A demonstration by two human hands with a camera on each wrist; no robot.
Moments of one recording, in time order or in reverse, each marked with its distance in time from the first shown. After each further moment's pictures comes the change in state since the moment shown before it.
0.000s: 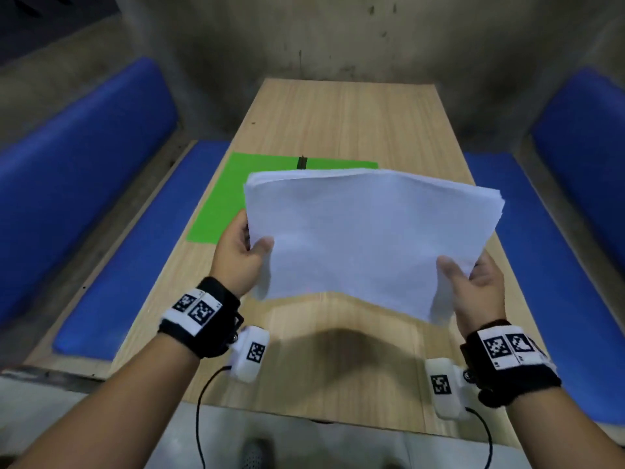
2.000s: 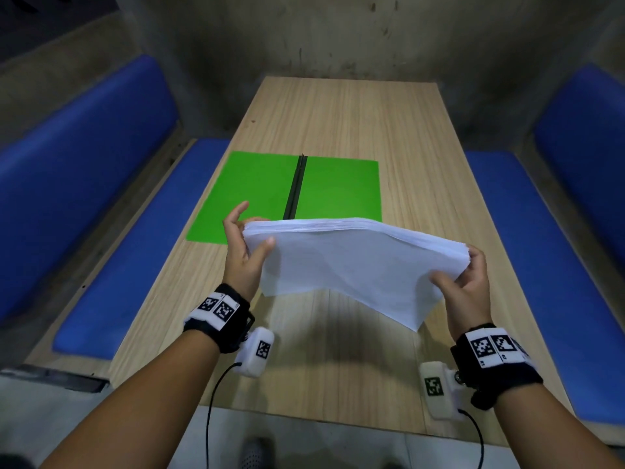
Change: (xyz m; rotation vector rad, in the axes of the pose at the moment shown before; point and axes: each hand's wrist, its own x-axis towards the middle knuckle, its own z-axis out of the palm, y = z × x) left_hand 0.012 -0.049 0.001 -0.042 0.114 0.157; right_hand 0.003 0.019 0.004 -0.019 -0.010 0.004
